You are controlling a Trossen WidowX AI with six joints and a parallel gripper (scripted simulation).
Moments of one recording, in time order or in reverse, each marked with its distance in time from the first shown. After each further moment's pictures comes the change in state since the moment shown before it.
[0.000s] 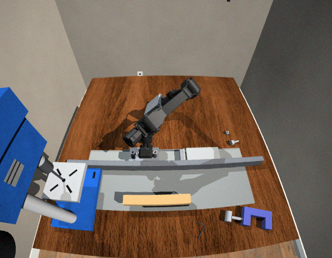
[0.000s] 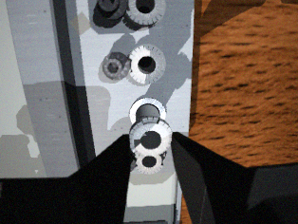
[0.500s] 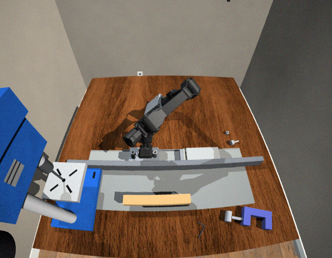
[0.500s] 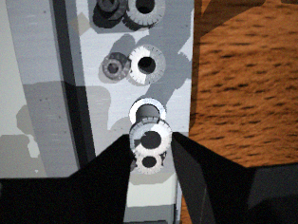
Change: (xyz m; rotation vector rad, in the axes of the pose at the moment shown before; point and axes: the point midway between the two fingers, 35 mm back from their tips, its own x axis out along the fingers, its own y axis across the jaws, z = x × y) arm 0.000 0.000 0.000 0.001 0.000 0.000
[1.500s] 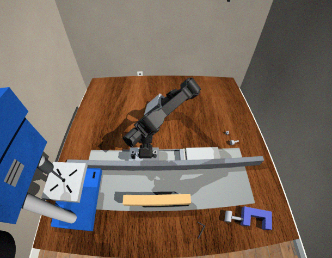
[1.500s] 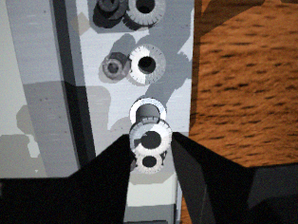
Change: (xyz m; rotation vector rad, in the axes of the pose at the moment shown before) arm 0.000 0.000 0.000 0.001 0.001 0.000
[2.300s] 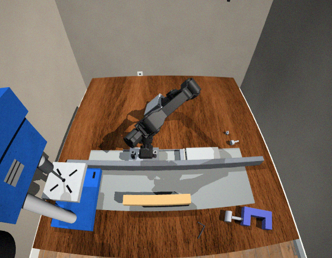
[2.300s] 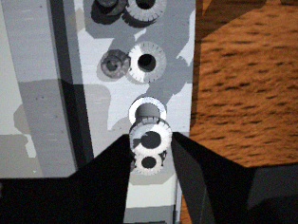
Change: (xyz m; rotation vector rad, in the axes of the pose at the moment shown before) arm 0.004 0.000 -0.002 -0.006 0.001 -0.005
